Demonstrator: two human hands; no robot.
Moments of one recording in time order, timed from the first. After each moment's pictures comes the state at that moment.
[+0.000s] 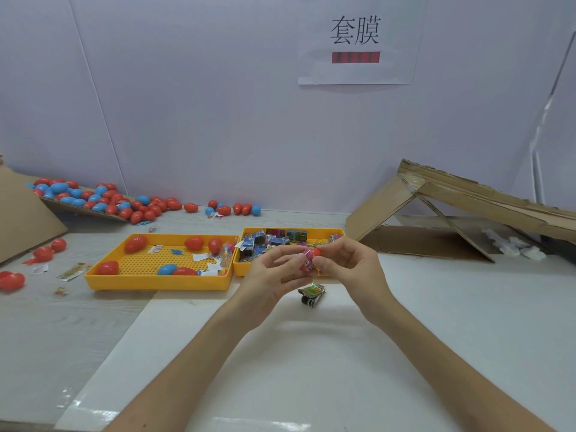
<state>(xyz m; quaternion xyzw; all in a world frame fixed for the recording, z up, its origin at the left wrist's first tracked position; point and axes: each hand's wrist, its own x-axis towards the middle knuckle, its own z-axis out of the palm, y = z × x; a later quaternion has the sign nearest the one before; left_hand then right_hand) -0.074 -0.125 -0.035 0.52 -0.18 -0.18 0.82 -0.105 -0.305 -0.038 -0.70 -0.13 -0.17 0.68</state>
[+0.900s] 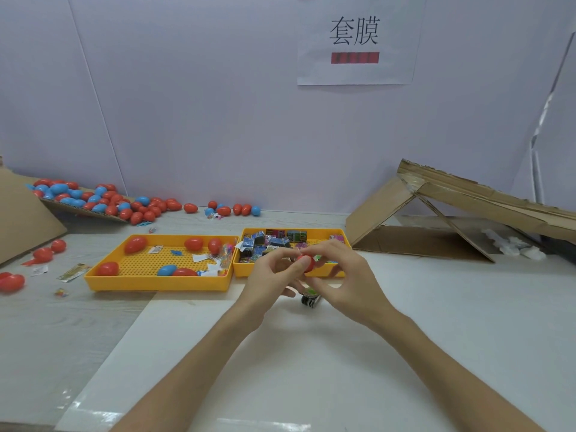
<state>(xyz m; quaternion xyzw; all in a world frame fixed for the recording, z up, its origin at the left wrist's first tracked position) -0.068 -0.130 -0.045 0.69 -0.20 -0.07 0.69 -0.109 -0.301 -0.041 -0.83 -0.23 -0.27 0.43</state>
